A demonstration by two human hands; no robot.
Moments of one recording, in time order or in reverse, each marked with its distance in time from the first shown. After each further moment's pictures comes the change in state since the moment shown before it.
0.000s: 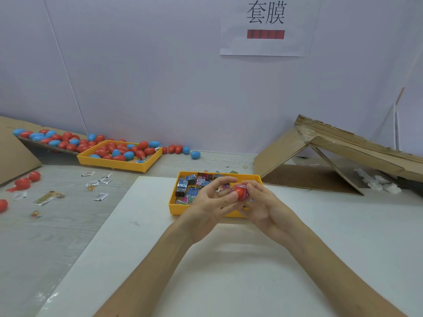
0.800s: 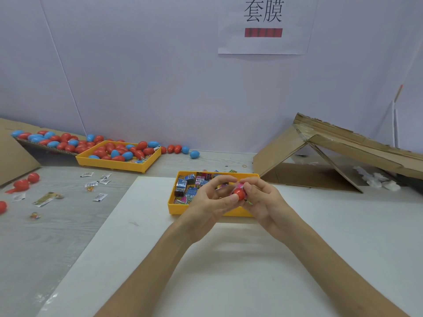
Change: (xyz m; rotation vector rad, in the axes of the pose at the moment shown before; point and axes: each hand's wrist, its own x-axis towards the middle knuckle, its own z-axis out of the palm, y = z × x) left_hand 0.002 -0.004 -0.002 0.084 -0.031 0.059; right_hand 0.001 -0.001 0.000 -0.099 0.017 -0.147
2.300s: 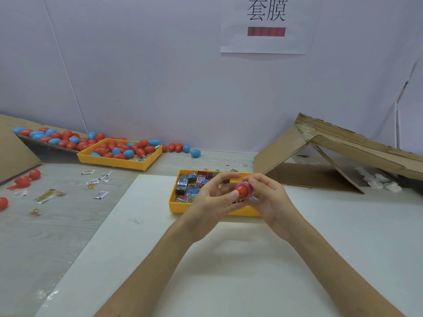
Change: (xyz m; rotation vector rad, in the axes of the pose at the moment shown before) left_hand -0.003 0.002 0.004 -0.005 -0.017 -0.008; right_hand 0.002 -0.004 -0.005 -0.160 0.033 -0.066
